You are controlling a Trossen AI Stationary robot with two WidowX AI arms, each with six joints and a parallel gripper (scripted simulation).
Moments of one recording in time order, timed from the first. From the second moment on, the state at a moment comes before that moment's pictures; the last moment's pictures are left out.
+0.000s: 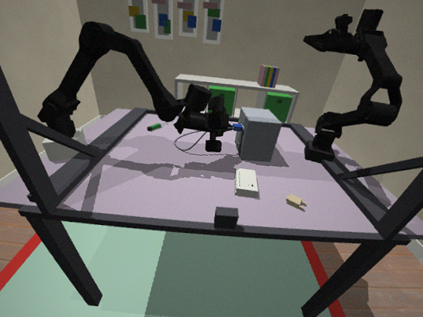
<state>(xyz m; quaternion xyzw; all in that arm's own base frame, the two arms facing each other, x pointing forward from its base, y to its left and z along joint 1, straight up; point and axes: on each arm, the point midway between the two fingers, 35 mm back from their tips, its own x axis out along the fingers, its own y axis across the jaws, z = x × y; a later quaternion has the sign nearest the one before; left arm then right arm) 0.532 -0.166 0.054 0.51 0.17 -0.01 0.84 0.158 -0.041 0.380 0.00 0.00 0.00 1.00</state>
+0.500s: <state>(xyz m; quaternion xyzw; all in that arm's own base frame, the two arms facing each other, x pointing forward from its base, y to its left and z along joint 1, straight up) 0.533 -0.165 0.056 0.45 0.19 -0.04 0.87 0.158 -0.041 0.380 0.00 0.00 0.00 1.00</state>
